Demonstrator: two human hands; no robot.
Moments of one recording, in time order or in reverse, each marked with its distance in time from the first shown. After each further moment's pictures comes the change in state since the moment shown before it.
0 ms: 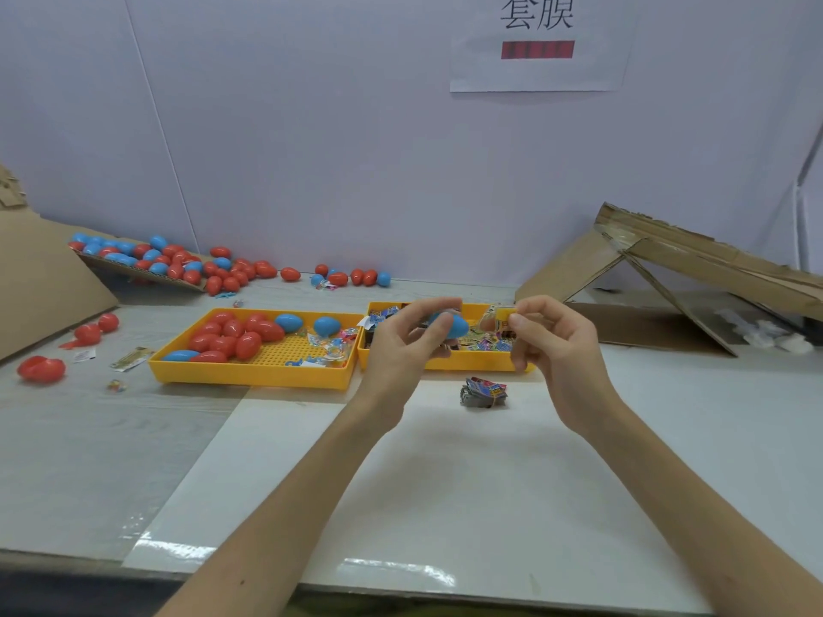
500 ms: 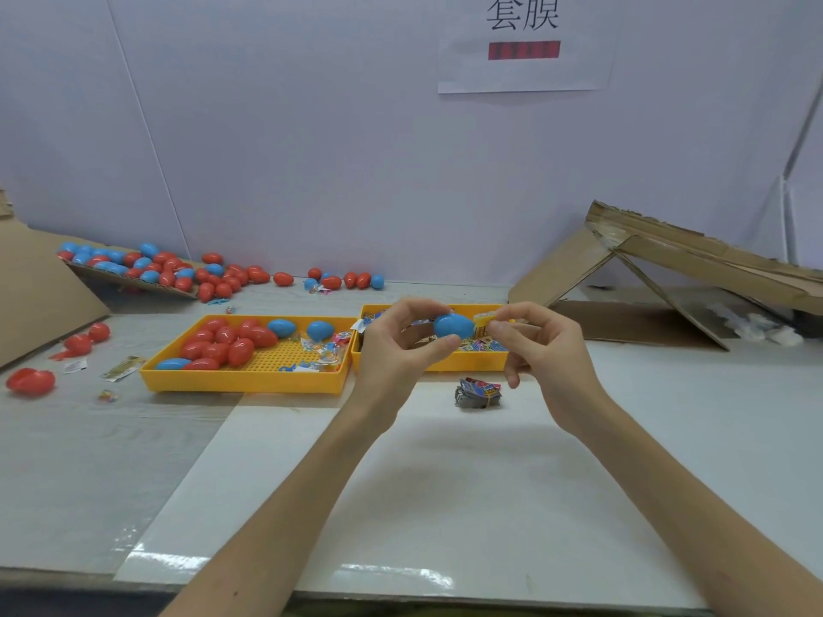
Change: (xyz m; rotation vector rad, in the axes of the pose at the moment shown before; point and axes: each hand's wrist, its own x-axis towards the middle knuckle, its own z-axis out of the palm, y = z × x) left_hand 0.000 -0.003 -0.001 0.034 0.005 0.084; right_hand -0.005 -0.005 0.005 -0.096 0.013 0.070
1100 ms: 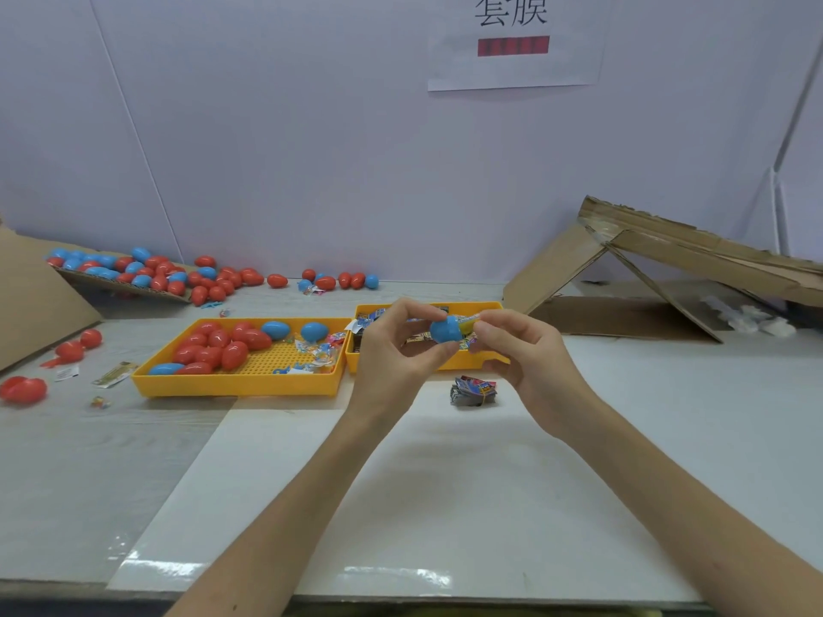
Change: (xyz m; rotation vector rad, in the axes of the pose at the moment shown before) left_hand -0.004 -0.003 0.004 0.113 -0.001 0.132; right_hand 0.001 0.009 0.005 0.238 -0.070 0.129
